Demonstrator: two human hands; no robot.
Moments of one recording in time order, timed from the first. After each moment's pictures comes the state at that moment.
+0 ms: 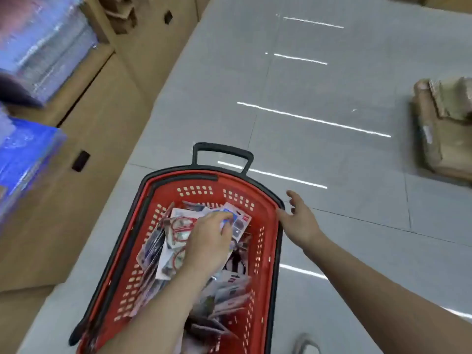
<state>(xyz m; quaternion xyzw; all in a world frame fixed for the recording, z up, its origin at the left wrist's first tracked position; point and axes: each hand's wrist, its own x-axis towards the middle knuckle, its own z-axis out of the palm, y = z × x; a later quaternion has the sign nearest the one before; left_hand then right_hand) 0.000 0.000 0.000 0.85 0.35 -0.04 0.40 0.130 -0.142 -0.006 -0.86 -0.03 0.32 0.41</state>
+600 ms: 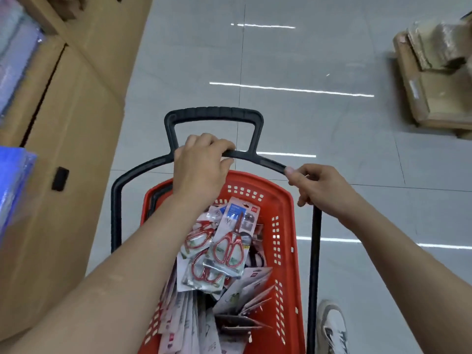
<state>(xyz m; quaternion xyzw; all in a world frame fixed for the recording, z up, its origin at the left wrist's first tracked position) 0.081 0.104 0.022 0.97 0.15 0.04 0.21 0.145 -0.117 0.026 -0.86 -0.04 0.30 0.42</state>
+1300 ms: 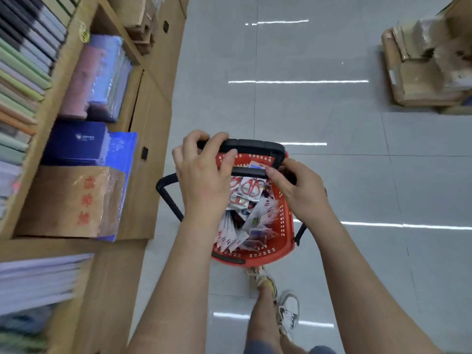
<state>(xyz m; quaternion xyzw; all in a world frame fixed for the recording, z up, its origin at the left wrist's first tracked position) -0.151 0.024 0.299 0.92 0.24 0.20 0.25 -0.095 -0.141 0.268 -0.87 -0.12 0.16 0.45</state>
